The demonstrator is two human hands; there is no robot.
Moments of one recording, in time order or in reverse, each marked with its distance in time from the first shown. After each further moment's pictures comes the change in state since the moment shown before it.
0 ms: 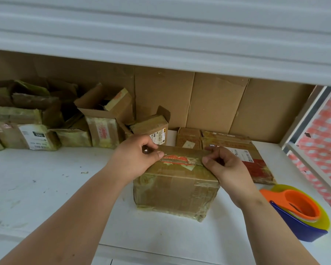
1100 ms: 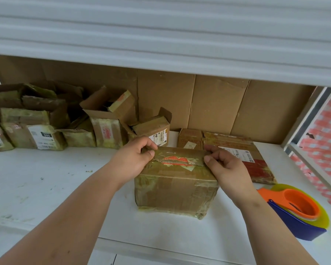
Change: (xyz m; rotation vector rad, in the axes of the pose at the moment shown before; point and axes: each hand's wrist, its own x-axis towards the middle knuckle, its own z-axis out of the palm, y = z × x) left_hand -0.009 -0.007 -0.003 -0.191 -0.111 -0.085; right_hand -0.007 0.001 -0.002 -0.052 0.000 -0.106
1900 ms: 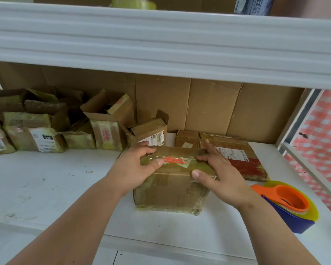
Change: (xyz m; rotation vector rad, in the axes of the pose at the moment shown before) left_hand -0.024 0.000 0.009 0.151 0.007 0.063; right_hand -0.013 0.009 -0.019 -0.490 -0.257 -0.200
